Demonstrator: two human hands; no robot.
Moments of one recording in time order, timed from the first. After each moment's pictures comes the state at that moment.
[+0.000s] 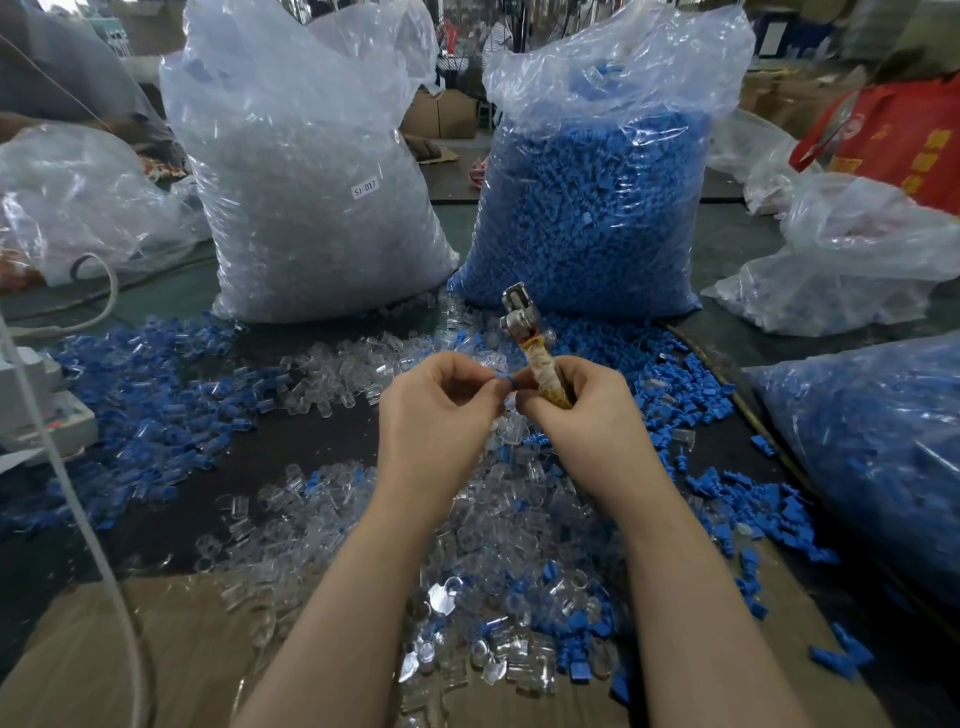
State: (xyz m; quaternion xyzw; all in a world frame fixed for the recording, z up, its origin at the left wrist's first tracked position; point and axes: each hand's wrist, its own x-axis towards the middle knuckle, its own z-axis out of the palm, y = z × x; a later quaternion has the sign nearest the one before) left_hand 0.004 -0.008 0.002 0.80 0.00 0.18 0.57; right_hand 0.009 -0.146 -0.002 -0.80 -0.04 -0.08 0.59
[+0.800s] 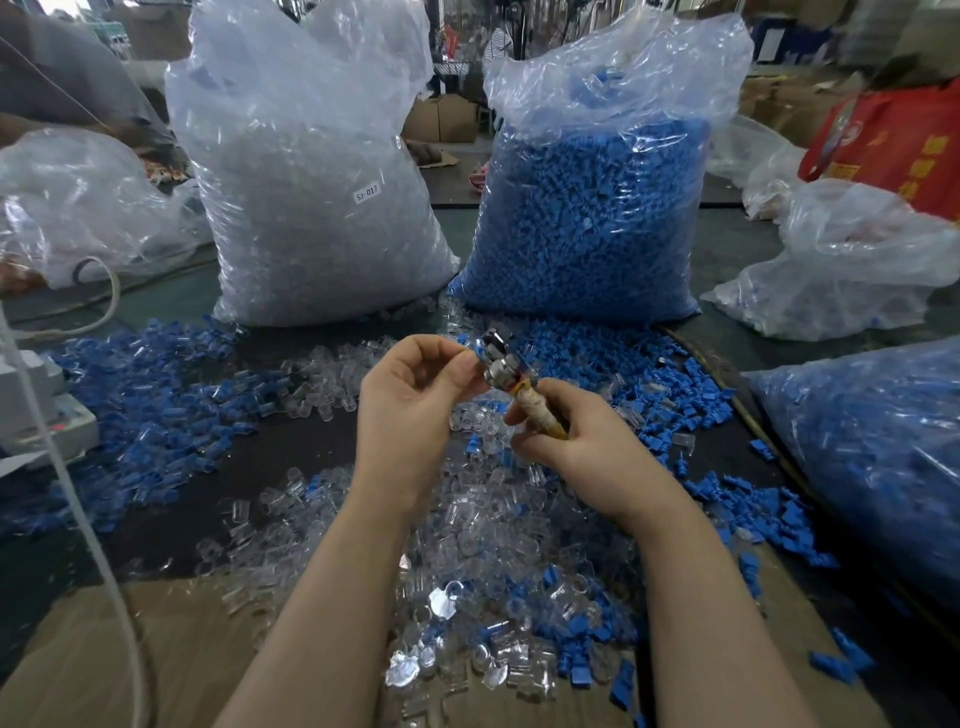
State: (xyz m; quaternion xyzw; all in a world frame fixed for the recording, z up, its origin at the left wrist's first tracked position) left_hand 0.008 0.004 0.007 0.64 -0.05 0.17 0.75; right_hand 0.005 -0.155 -0.002 -0.84 -0.11 0.04 0.53
